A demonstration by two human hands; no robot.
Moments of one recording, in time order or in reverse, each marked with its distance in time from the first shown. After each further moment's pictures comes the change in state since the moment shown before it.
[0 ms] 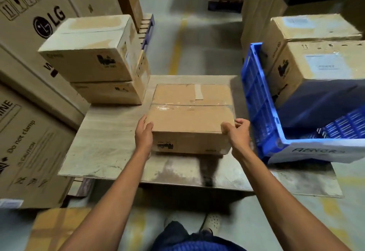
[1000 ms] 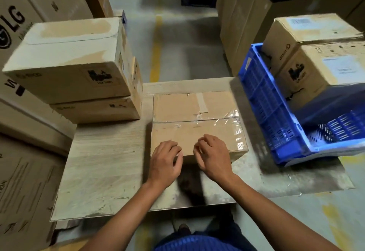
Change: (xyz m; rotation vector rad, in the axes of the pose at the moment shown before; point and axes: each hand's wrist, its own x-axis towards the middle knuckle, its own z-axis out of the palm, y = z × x) left_hand 0.041 -0.028 -0.027 0.649 -0.335 1.051; right_hand -0.040 0.016 0.126 -0.848 -0.022 -0.984
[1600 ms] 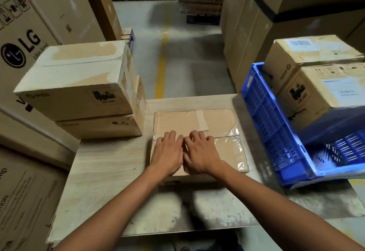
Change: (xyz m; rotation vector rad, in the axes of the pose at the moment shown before) left_hand 0.095 -0.008 0.001 0.479 -0.443 -0.099; right_hand 0.086 -0.005 0.004 -0.276 -0.400 -0.063
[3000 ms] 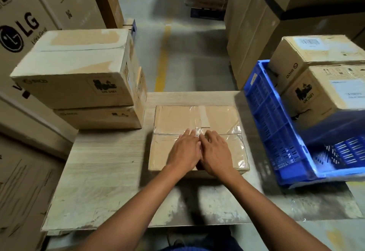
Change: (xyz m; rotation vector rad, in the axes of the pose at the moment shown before) left_hand 0.007 0.051 -0.001 -0.449 -0.072 -0.075; right_hand -0.027 0.022 0.011 0.100 0.006 0.214
